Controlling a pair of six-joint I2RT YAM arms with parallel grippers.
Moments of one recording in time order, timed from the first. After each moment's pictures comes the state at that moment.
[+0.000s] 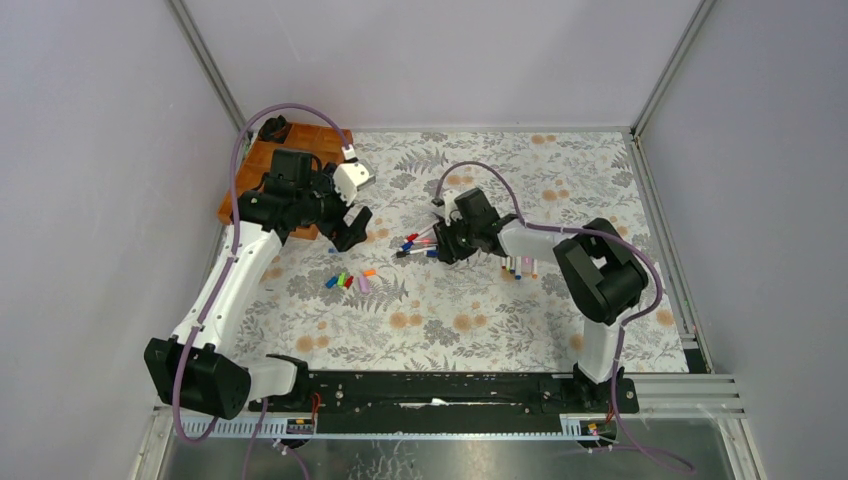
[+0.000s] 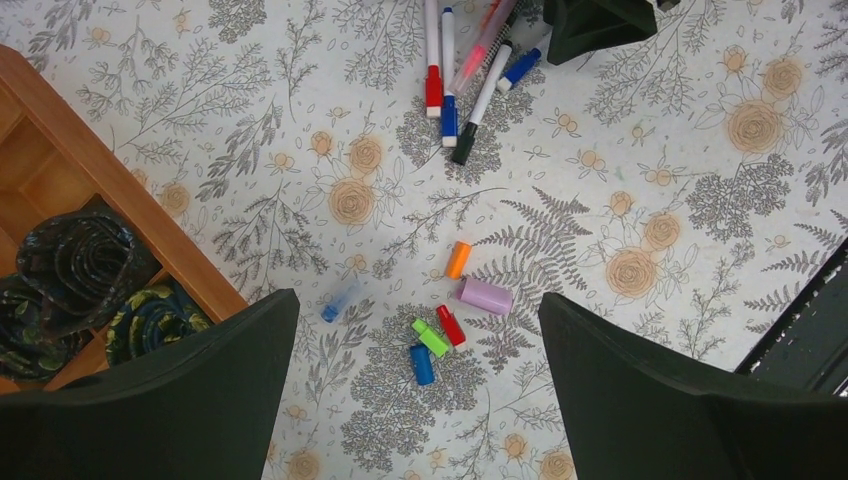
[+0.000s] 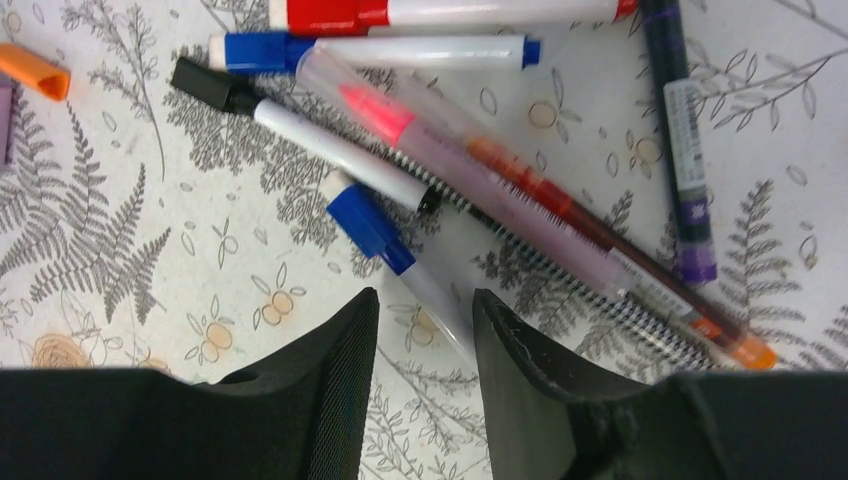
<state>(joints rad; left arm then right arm) -0.20 1.26 1.27 -0.84 0.50 0.58 0.62 1.91 1.13 -0.11 -0.24 0.08</state>
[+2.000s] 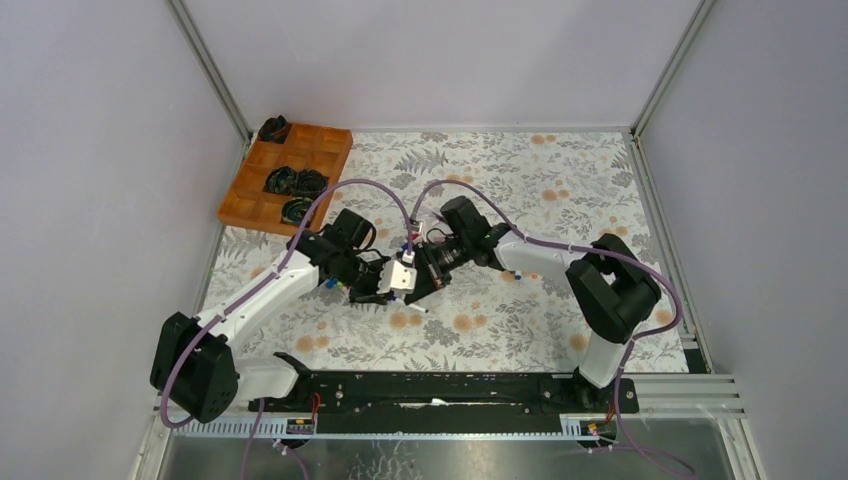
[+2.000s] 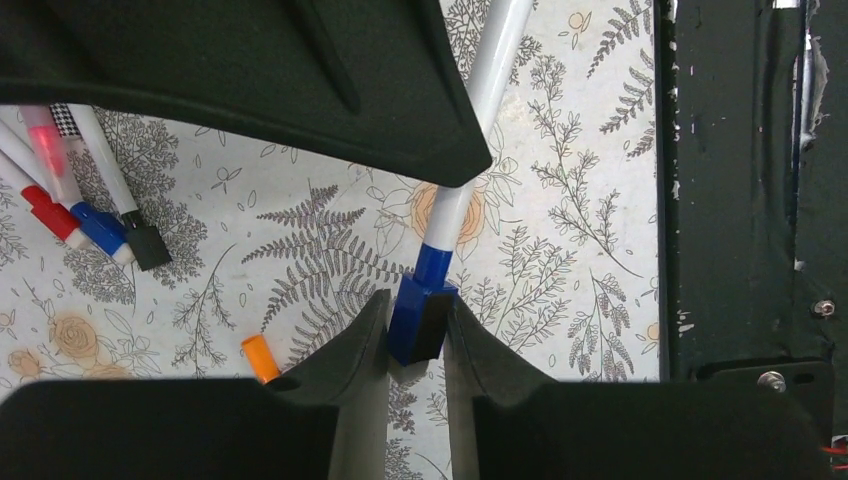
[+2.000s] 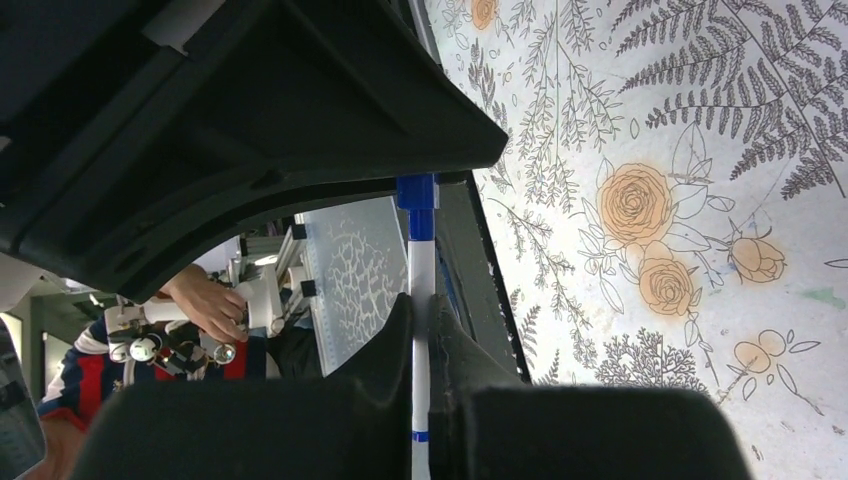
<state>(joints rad) -0.53 1.26 0.90 -0.85 0.64 1.07 0.75 1.77 1.07 -0.11 -1.01 0.49</state>
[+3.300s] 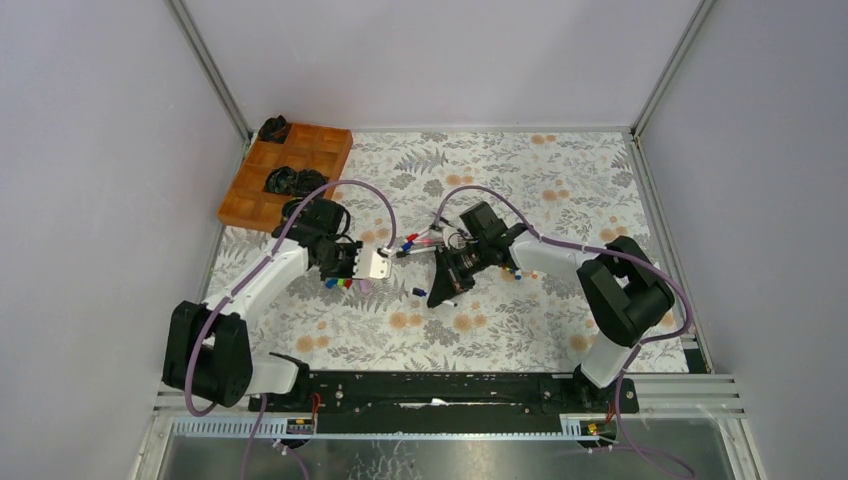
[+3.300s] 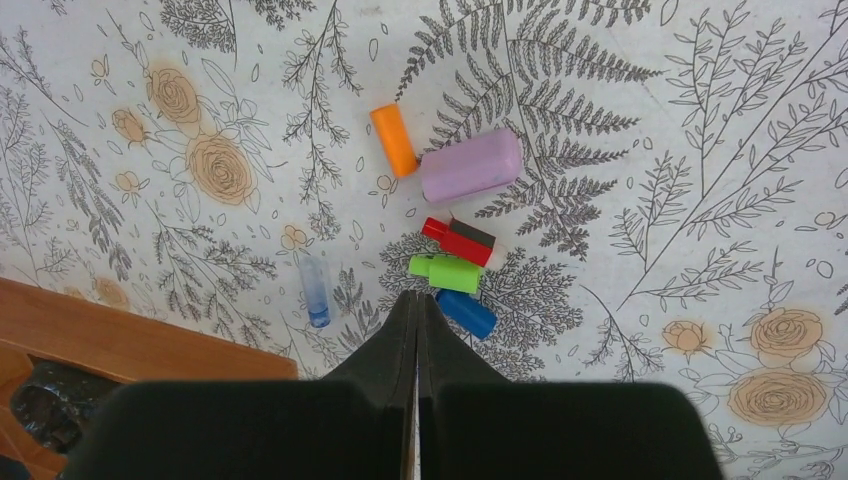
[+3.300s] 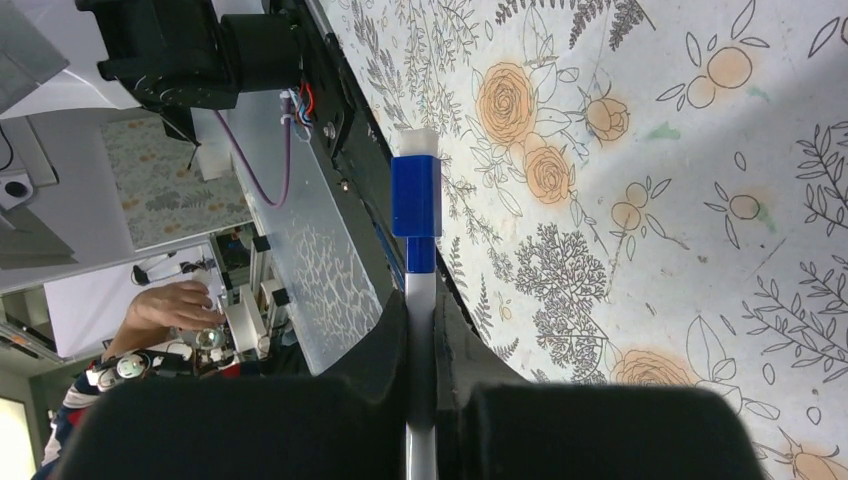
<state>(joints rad) -0.29 1.33 0.89 -0.79 0.33 1.38 0.66 1.73 0.99 -0.28 -0.92 0.40</state>
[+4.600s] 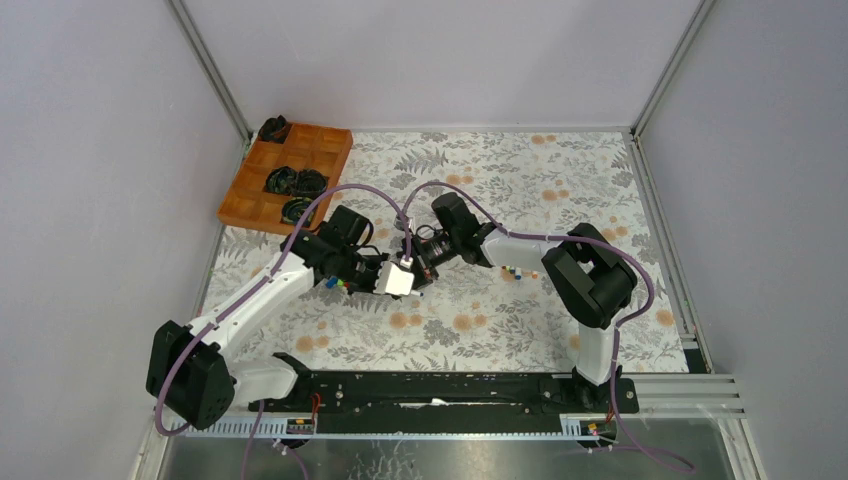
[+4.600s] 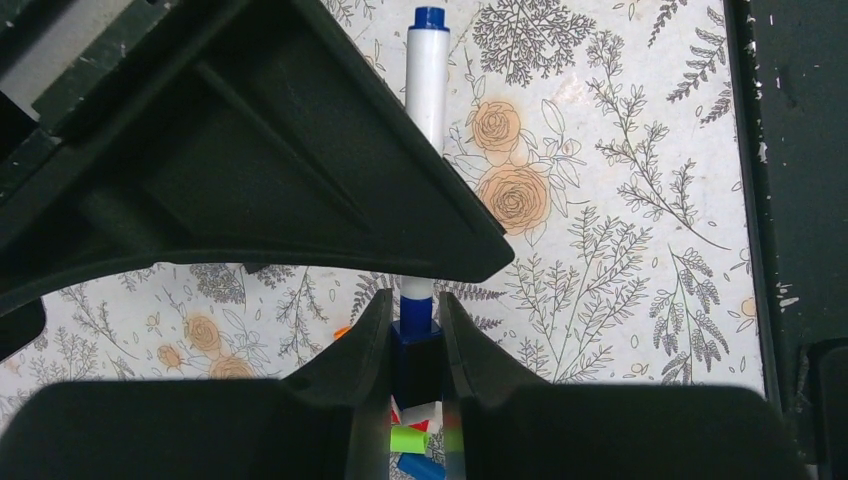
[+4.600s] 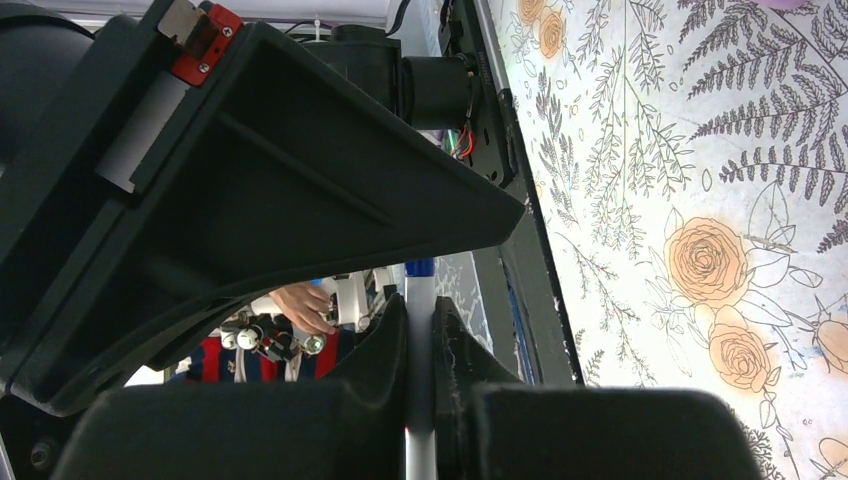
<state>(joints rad) -0.52 1.23 0.92 -0.83 0.60 1.23 0.74 1.91 1.13 0.12 -1.14 0.77</state>
